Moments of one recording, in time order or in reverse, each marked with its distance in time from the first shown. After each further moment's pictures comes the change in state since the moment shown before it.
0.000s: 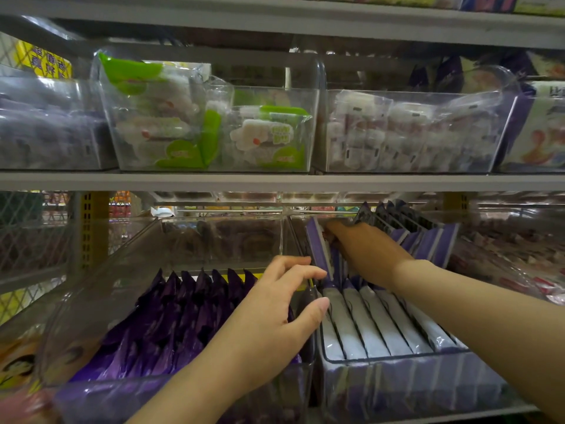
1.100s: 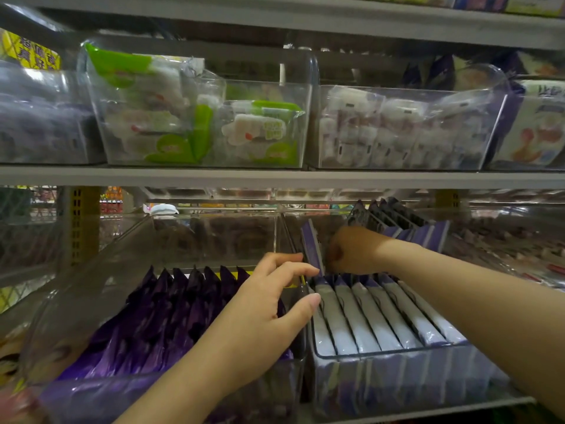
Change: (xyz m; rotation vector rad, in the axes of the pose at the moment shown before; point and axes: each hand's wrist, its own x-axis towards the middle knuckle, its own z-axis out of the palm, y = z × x) left_hand -0.001 0.000 0.001 -0.076 0.009 -0.016; right_hand 0.012 -0.008 -0.015 0.153 -0.523 0.224
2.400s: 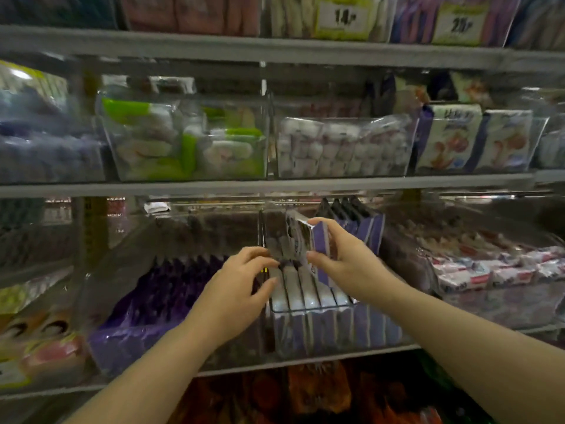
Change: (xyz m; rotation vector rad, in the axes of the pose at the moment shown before) left_hand -0.014 0.041 0.001 0.391 0.047 -0.072; right_hand -0.120 -0.006 0.013 0.682 0.475 -0.151
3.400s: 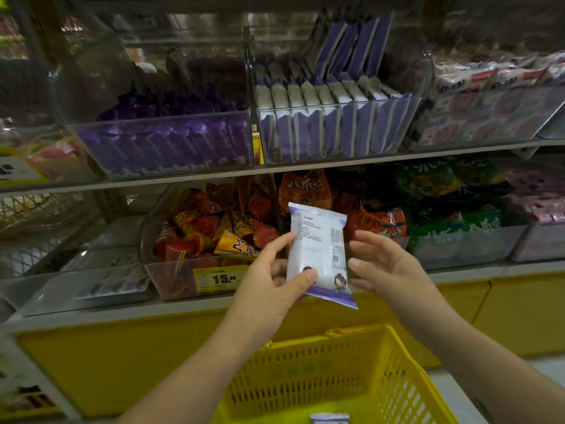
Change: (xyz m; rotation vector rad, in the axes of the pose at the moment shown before) left_hand -0.219 0.071 0.118 -1.116 -0.178 -0.583; right_hand -0.274 0.030 0.049 0.587 -0.002 0.700
